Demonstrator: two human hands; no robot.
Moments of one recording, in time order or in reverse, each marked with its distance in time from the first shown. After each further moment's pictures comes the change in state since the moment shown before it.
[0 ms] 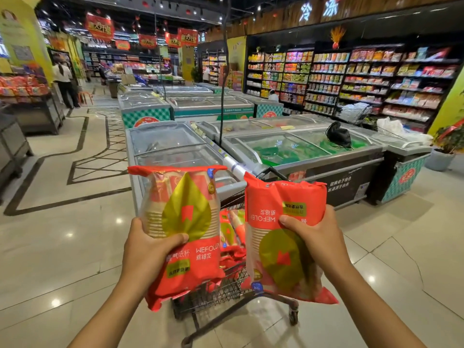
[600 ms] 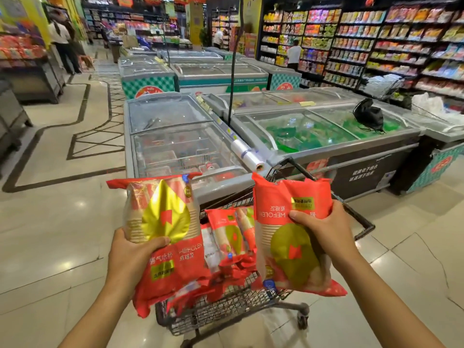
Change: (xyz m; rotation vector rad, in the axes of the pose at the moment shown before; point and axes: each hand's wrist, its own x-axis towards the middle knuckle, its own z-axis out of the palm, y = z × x) left_hand 0.203 -0.098 0.058 -0.021 0.098 -0.211; right_hand 0.214 0.074 0.096 -0.055 -0.088 0.111
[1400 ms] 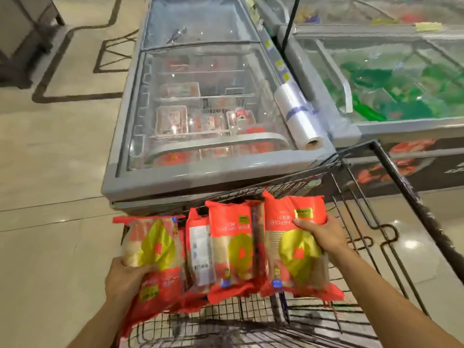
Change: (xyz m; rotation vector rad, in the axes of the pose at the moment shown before) left_hand 0.199 -0.201 0.145 0.422 0.282 -0.609; right_hand 0.352 0.214 0.183 -0.155 -0.396 0.431
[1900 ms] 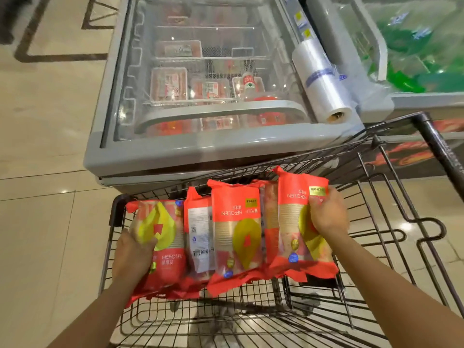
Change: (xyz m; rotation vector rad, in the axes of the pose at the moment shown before) left_hand 0.074 -0.038 0.062 0.307 -0.028 0.129; right_hand 0.061 0.021 0.053 -0.551 0.236 -0.138
